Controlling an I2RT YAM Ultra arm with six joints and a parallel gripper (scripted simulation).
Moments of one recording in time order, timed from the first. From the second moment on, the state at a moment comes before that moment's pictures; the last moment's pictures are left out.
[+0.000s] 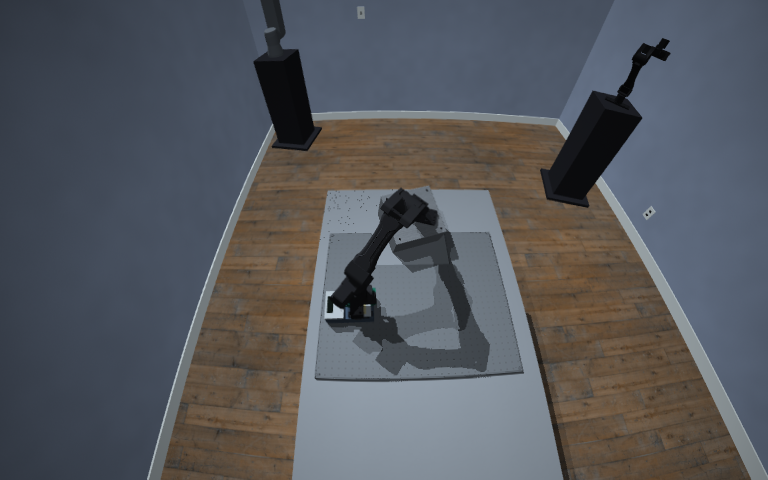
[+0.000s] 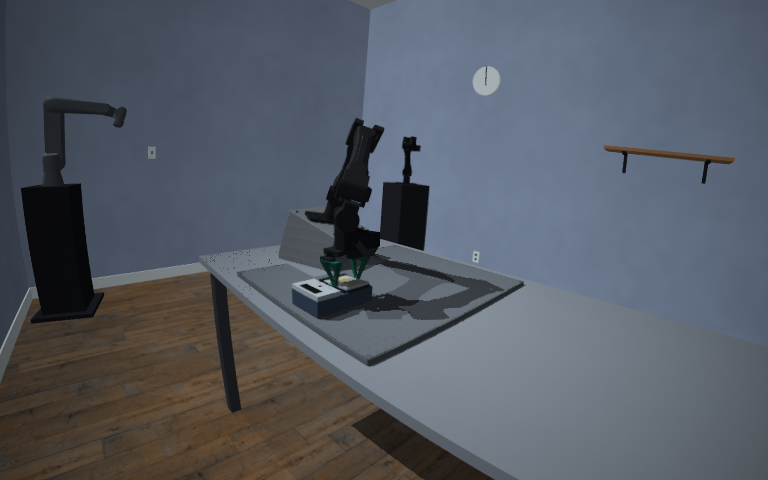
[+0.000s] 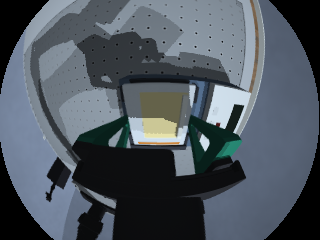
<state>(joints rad) -0.44 2.10 1.43 -0.65 -0.32 -0.65</state>
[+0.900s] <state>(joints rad) -0.44 2.11 1.44 -0.66 -0.31 -0.65</state>
